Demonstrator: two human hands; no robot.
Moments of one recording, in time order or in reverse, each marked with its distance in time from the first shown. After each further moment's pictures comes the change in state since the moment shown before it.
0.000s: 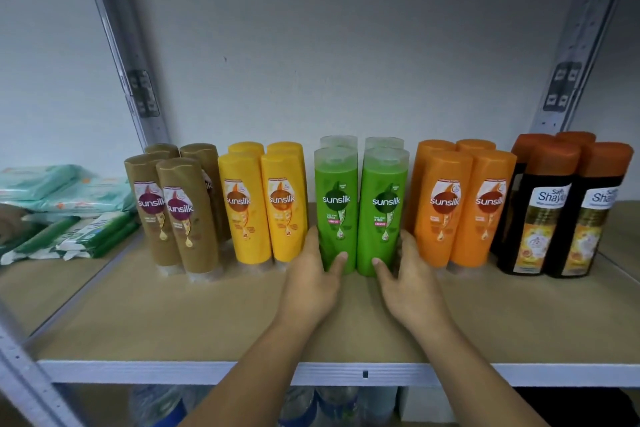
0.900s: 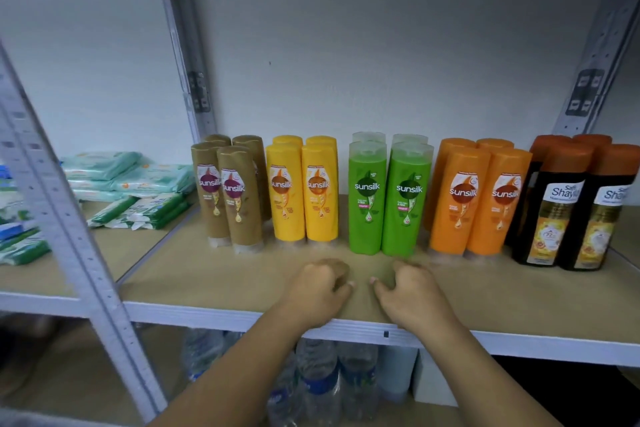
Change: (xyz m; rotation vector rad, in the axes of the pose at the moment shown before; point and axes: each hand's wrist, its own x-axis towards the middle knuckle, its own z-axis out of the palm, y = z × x) left_hand -0.060 0.016 -0.063 0.639 -0.359 0.094; right_hand -0.046 -0.036 0.005 -0.511 -0.320 0.087
